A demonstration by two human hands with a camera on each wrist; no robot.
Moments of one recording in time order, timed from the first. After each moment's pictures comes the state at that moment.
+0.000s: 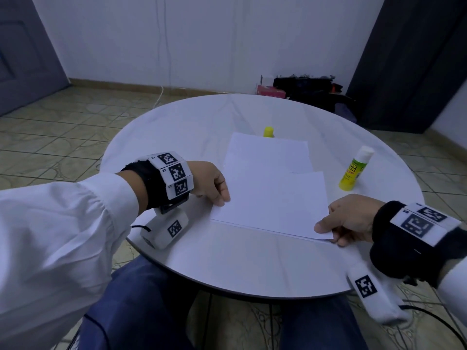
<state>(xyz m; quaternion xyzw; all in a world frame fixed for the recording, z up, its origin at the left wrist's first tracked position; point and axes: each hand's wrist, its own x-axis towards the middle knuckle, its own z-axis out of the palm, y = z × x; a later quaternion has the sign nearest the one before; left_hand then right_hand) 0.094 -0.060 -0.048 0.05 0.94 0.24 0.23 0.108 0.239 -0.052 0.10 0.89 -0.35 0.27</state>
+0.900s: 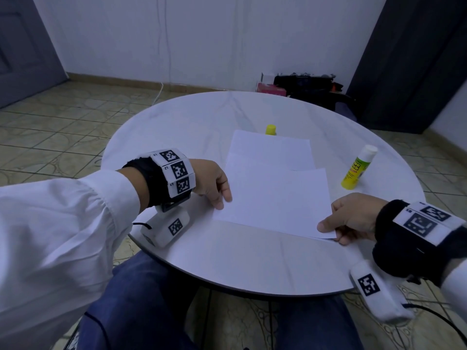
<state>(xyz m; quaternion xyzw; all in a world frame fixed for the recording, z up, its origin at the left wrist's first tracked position) 0.100 -0.060 -0.044 0.04 0.94 0.22 0.24 0.104 0.240 -0.054 0.10 0.89 -0.35 0.28</state>
